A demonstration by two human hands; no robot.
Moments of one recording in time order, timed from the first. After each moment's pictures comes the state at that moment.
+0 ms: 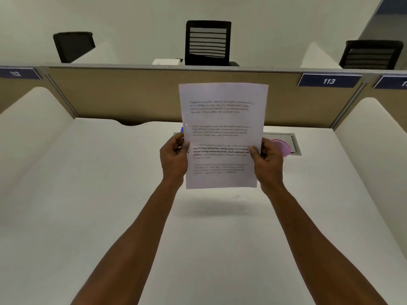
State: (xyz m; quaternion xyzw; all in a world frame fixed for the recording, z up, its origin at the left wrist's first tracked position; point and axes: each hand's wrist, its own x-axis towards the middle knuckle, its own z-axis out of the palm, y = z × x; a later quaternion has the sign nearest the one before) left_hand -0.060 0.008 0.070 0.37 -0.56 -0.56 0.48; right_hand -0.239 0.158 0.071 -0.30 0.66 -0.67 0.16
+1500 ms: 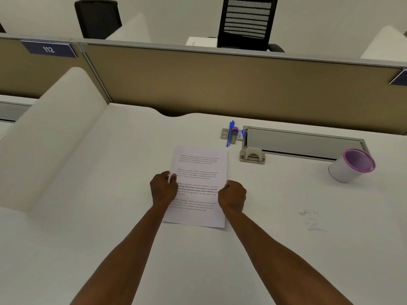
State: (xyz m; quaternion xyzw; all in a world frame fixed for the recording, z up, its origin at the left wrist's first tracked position) left_hand 0.135 -0.156 -0.065 0.64 -0.65 -0.35 0.23; right_hand -0.026 -0.039 -0.065 -0.22 0.90 -0.33 0.18
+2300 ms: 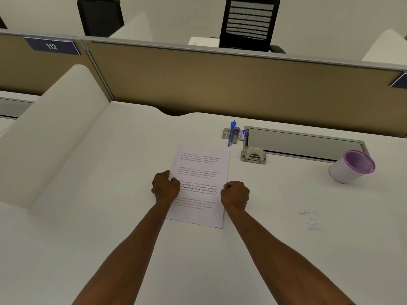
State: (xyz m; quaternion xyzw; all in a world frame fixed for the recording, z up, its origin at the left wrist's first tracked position) left_hand 0.133 -0.155 -0.069 0.67 -0.61 -0.35 0.22; right_hand -0.027 -0.036 -0.060 -0.19 0.90 -0.35 0.21
